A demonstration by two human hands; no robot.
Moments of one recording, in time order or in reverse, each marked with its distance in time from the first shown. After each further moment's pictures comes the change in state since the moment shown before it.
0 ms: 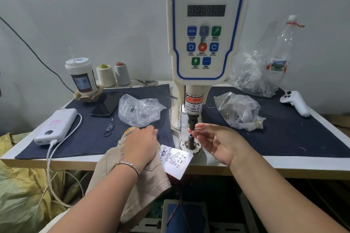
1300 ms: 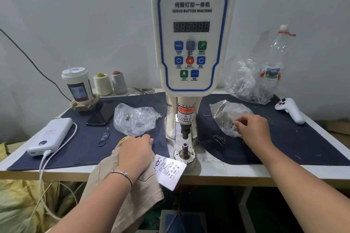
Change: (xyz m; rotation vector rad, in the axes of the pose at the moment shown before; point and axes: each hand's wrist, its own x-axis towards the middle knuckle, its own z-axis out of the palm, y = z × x) left_hand 0.000 0.008 -0.012 0.110 -0.061 0.001; right_hand 0.065 -0.061 -0.104 -1.324 0.601 -0.775
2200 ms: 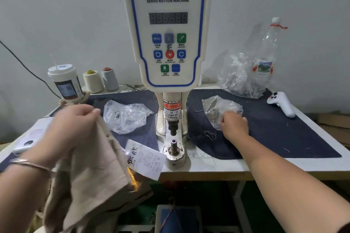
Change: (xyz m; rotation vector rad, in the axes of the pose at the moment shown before) left_hand 0.013 -0.074 -0.108 -0.476 0.162 -0.213; right_hand 0.019 0.002 0.034 -0.476 -0.191 0.043
